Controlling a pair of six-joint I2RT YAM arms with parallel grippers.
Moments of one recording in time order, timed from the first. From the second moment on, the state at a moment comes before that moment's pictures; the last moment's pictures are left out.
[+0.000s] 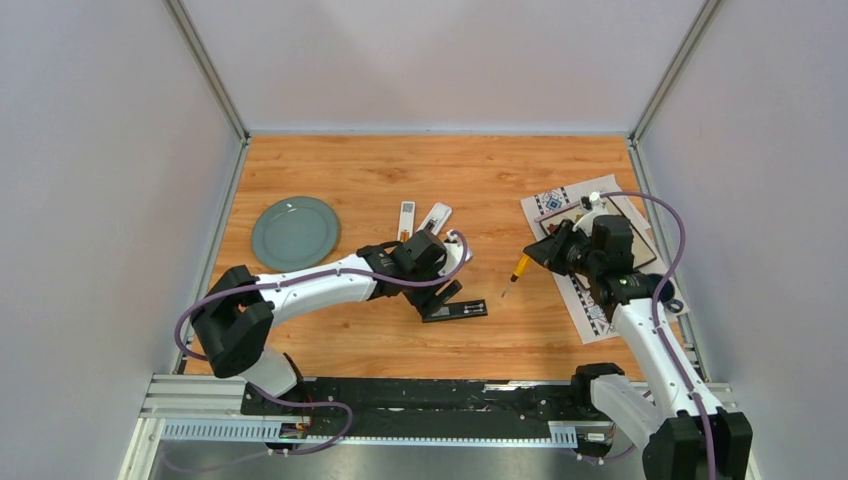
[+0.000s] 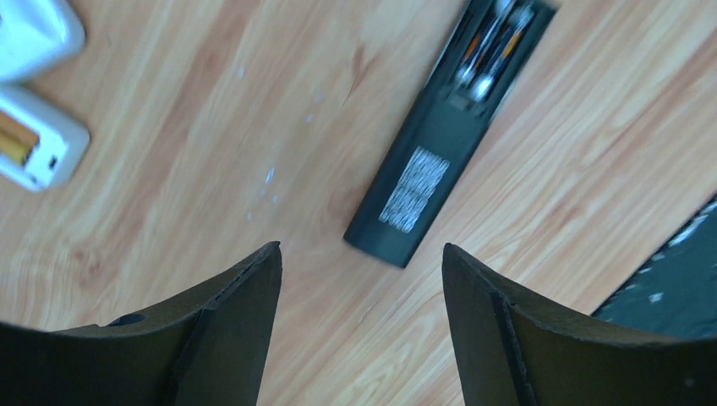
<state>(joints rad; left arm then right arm) -0.95 1.54 1.03 -0.43 0.05 0.00 0.10 0.90 0.65 -0.31 -0.38 0.57</state>
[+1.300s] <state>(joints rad) -1.03 1.70 0.98 -0.41 0.04 0.06 0.10 0.96 0.60 -0.19 -0.44 0.58</state>
